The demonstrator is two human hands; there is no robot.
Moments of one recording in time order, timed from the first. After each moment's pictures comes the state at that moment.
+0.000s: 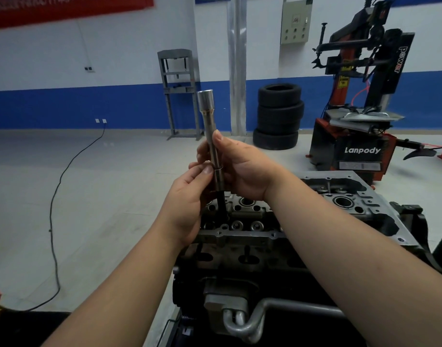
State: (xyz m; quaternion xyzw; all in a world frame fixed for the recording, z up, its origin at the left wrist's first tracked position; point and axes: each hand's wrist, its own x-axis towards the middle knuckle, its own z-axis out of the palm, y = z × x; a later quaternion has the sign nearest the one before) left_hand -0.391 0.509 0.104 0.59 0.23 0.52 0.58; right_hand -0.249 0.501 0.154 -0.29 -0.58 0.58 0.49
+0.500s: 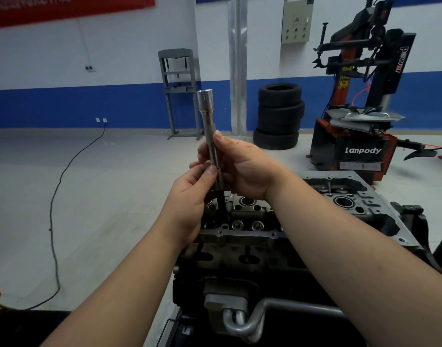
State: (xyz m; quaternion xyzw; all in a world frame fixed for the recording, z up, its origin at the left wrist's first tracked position) left_hand -0.390 0.509 0.102 0.60 0.24 0.51 0.56; right_hand -0.246 0.501 0.154 -0.30 -0.58 0.58 0.49
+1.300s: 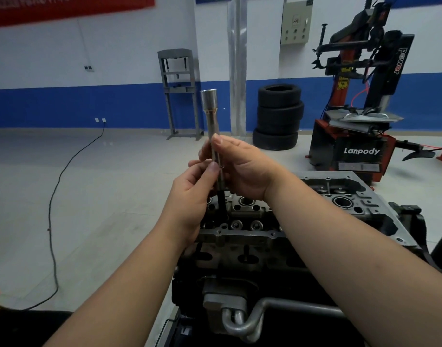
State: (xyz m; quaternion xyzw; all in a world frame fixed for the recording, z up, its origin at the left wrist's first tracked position) left_hand -0.386 0.508 0.101 0.60 0.26 0.53 0.53; right_hand -0.247 0.501 0.153 -0.28 -0.59 0.58 0.50
